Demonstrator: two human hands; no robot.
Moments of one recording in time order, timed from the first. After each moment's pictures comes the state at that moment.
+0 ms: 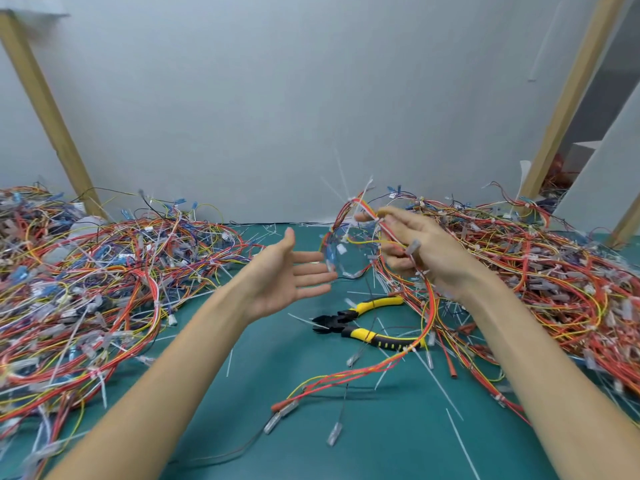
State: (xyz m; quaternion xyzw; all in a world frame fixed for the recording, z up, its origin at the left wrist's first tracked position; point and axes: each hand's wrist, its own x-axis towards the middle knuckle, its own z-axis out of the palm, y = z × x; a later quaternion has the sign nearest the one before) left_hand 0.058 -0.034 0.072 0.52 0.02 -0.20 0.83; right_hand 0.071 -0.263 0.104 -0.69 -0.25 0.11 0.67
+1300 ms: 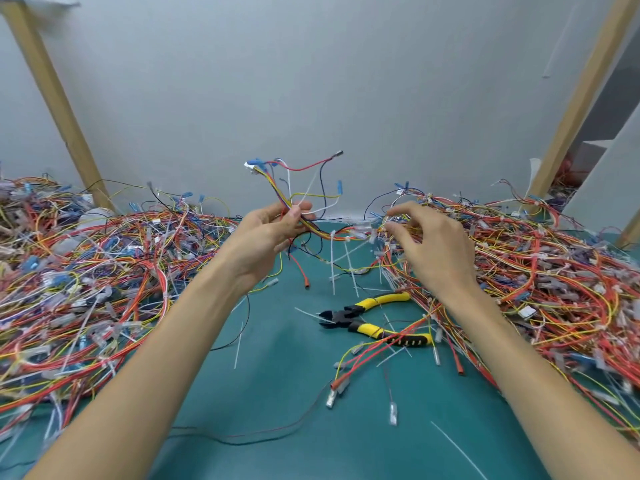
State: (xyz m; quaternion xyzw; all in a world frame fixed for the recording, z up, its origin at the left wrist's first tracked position) left_hand 0.065 -0.013 0.088 0.65 -0.08 0.05 0.75; right_hand 0.075 -0.255 0.084 -0.89 -0.14 -0.36 0.24
